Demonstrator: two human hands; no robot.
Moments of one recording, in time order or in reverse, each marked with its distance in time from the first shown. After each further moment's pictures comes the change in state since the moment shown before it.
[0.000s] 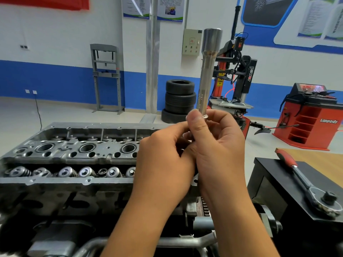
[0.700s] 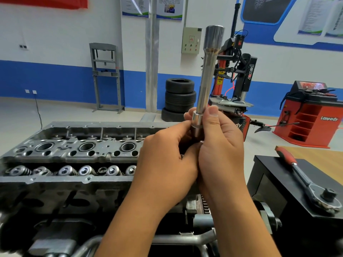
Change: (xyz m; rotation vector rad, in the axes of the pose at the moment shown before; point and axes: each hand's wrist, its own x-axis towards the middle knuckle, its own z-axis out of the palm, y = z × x) left_hand 0.000 0.004 0.000 0.027 -0.042 0.021; right_hand 0.003 0.001 0.001 0.008 0.014 0.018
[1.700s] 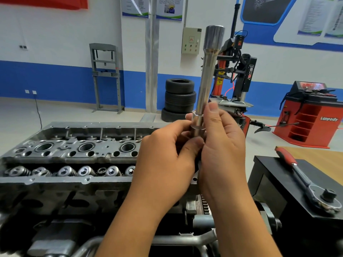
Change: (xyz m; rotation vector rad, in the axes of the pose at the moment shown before) left_hand 0.001 -0.004 0.000 -0.053 0.031 -0.002; right_hand -0.001 -0.002 -0.003 0.051 0.002 0.041
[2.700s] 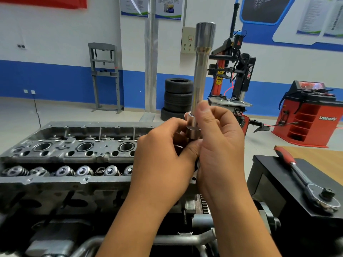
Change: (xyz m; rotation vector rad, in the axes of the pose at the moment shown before) left_hand -0.001 0.001 0.002 0.040 0.050 -0.028; right_hand 0.000 0.001 0.000 0.038 -0.029 -0.003
